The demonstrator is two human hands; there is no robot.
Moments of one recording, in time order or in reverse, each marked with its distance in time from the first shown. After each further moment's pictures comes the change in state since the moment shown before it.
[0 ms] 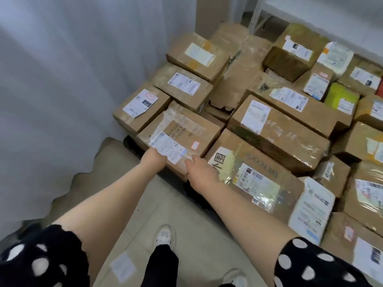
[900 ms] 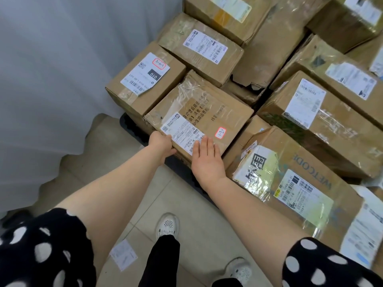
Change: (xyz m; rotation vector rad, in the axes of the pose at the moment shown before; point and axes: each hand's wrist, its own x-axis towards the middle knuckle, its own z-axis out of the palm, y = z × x) left_hand 0.130 -0.029 0.025 -0.918 -0.092 -0.359; right_hand 0.112 -0.017 0.075 -0.220 -0.024 0.088
